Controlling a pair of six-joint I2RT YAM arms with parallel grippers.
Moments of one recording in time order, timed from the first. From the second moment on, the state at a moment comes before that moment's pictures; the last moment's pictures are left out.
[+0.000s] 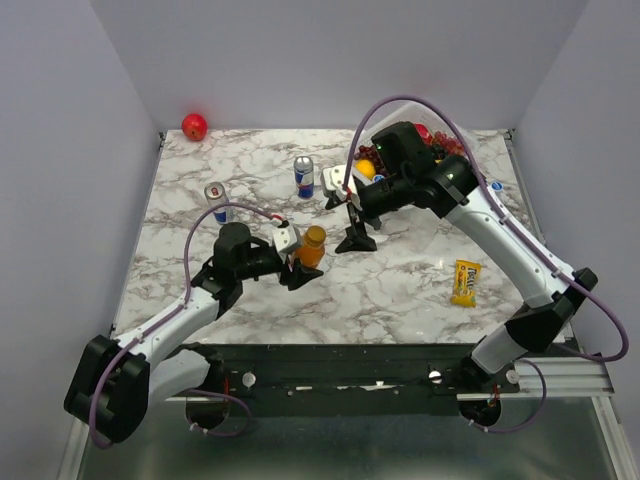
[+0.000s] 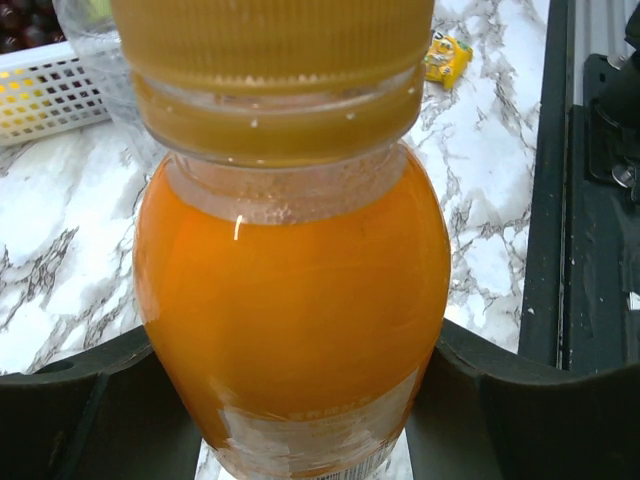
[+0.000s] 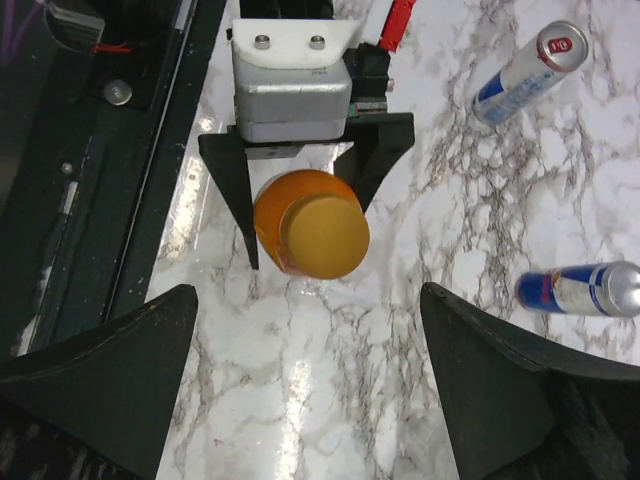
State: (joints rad) left arm -0.48 1.05 0.47 0.35 0.78 0.14; right arm 0.72 1.58 1.82 -1.03 -0.76 -0.83
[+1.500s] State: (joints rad) left arm -0.58 1.05 0.50 0.40 0.50 0.00; right arm 0.74 1.64 1.68 -0.63 -0.65 -0.10
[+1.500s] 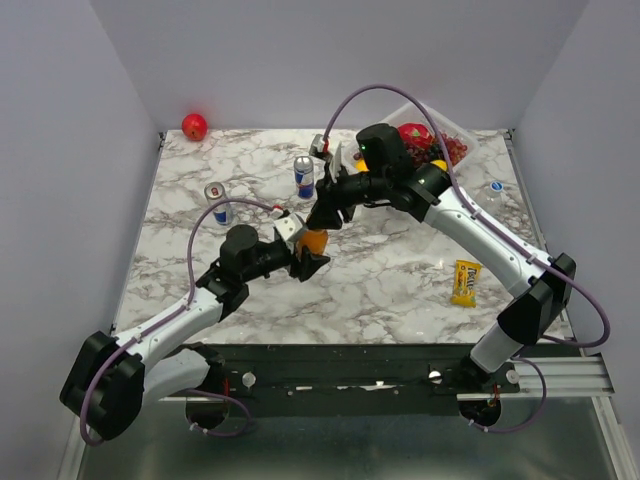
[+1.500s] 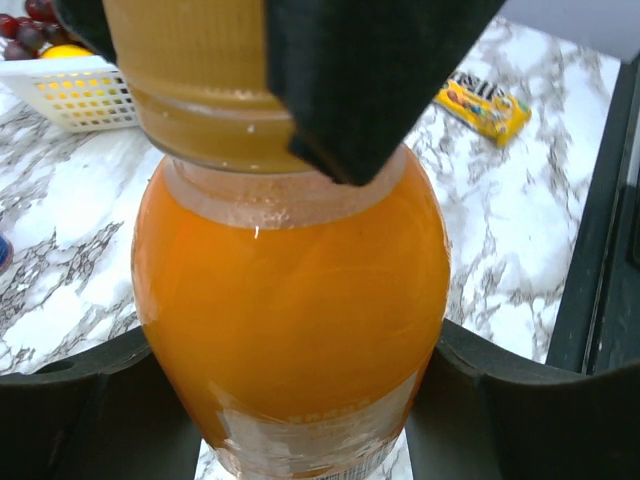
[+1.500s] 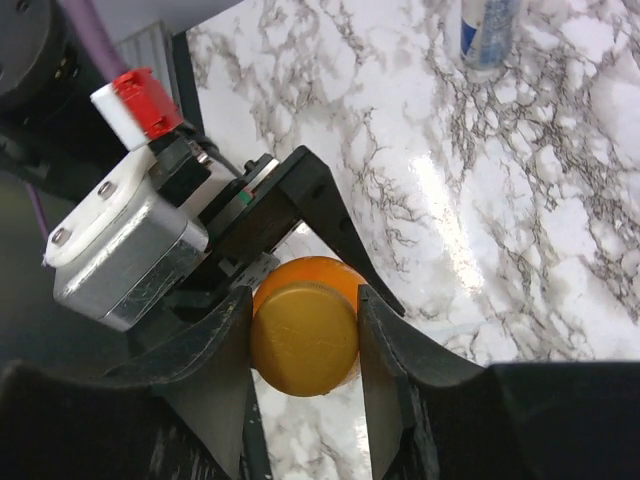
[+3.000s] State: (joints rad) left arm -0.55 1.02 0.56 0.45 0.69 -0.13; right arm 0.60 1.55 1.41 0.01 -1.14 0.15
